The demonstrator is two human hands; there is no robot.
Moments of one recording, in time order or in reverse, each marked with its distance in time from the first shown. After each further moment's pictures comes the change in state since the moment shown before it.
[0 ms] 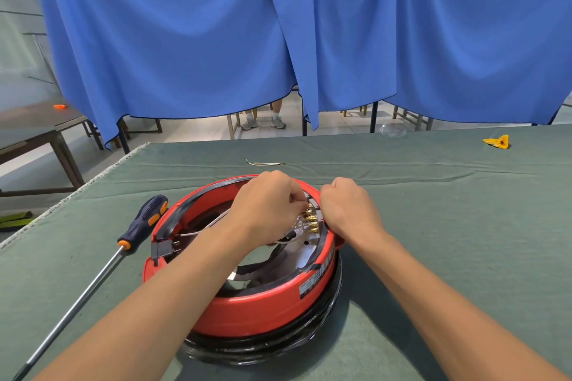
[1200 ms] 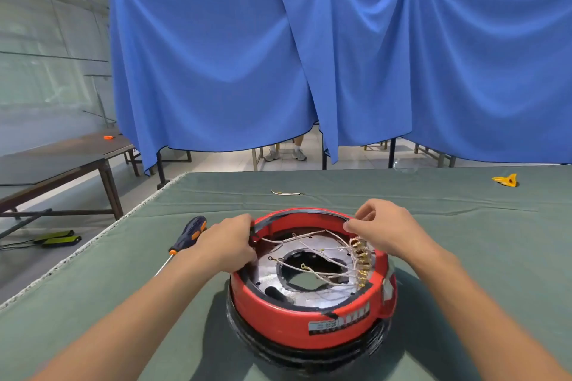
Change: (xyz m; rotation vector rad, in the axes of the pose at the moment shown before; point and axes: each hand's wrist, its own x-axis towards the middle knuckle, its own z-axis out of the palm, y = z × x) left_hand -0.054 -0.042 -0.047 0.260 -0.245 -0.408; right_hand -0.025 0.008 -0.064 -0.155 -0.101 -0.111
